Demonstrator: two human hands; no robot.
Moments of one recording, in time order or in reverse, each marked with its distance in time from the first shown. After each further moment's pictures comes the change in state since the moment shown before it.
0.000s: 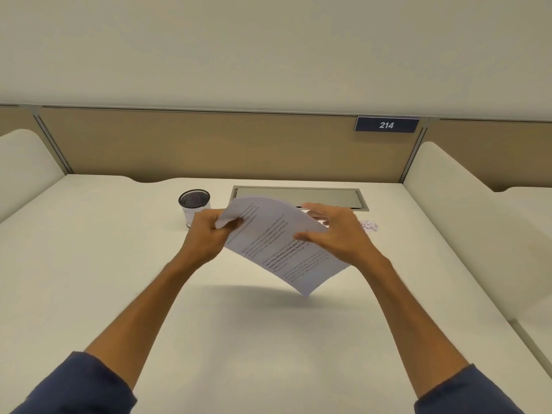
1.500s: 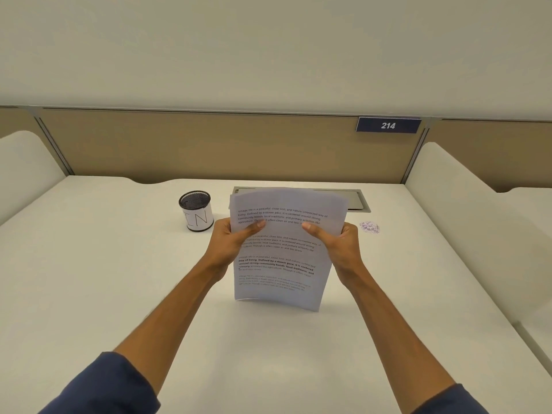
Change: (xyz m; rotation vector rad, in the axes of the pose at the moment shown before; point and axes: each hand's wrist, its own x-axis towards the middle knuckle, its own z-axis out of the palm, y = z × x) left_hand -0.003 0.013 0.038 -0.542 -0.037 -0.299; right_hand -0.012 0.005 0.031 0.890 0.229 0.230
